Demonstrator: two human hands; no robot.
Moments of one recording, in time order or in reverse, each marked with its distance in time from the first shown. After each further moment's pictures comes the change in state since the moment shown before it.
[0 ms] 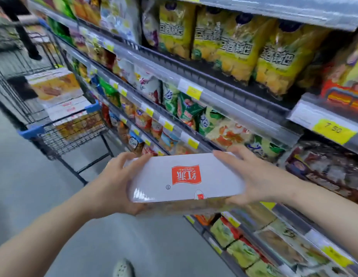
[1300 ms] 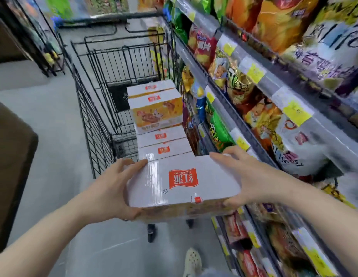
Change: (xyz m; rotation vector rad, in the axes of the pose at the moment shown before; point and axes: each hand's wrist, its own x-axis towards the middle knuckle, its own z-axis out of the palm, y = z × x) left_hand 0.196 -0.497 -0.217 -0.113 0.007 -0.532; right_hand 0.660 -0.208 -0.155 -0.017 -0.254 -0.408
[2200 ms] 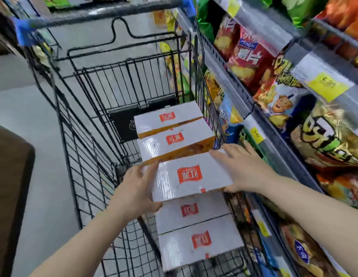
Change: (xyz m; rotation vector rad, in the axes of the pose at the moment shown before) left_hand 0.265 -0.137 -0.058 0.044 0.032 -0.149; right_hand 0.318 0.048 -0.086 -0.366 0.023 0.043
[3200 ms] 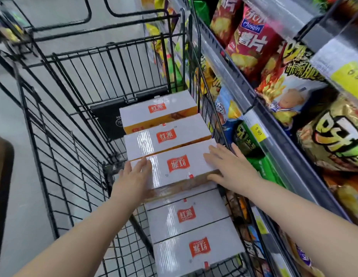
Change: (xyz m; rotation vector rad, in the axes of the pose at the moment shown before) left_hand 0.067 -0.017 0.030 0.221 -0.161 -0.089; right_hand 0.043 -0.004 0.025 0.205 -0.013 0.050
